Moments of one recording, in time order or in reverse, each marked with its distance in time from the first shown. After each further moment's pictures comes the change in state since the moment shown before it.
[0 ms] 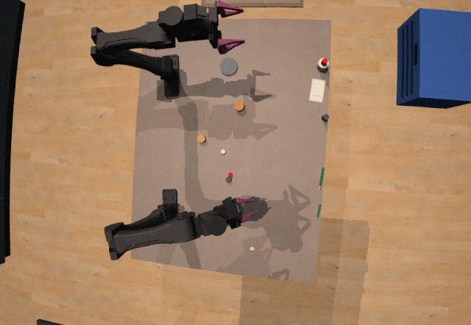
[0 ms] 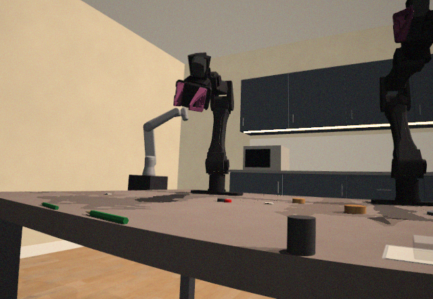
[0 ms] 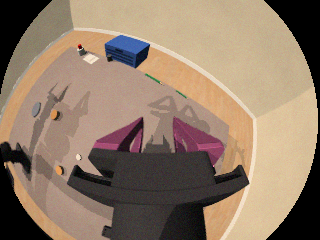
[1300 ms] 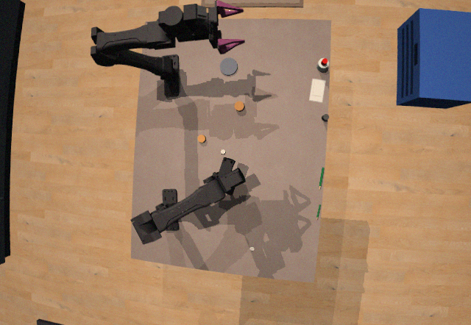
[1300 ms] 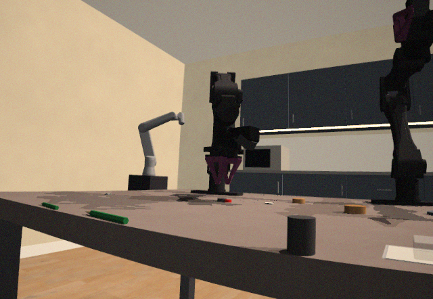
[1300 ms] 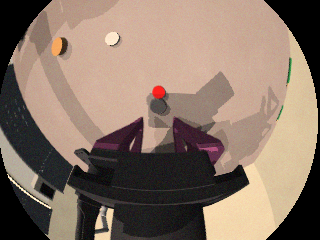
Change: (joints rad) left arm 0.000 0.000 0.000 0.003 -0.002 0.002; right arm 0.279 0.454 0.121 -0.637 -0.002 -0.452
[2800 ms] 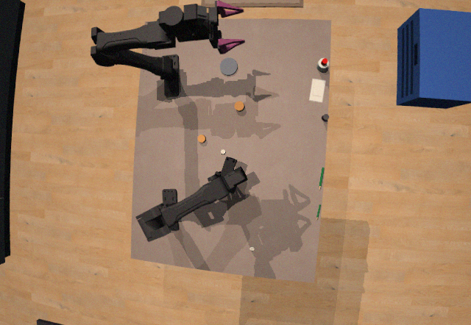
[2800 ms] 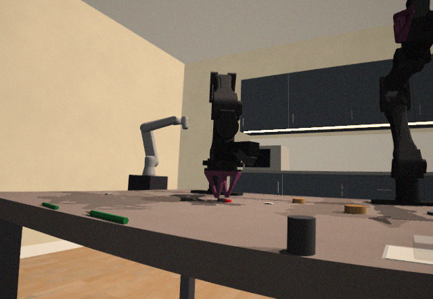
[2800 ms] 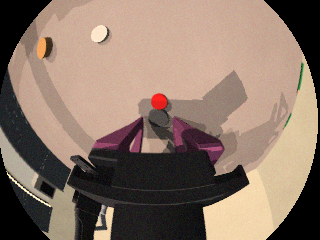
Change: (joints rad) left arm 0.003 0.000 -0.003 0.000 0.002 -0.001; right arm -0.001 0.072 -0.063 0.107 0.002 -0.005
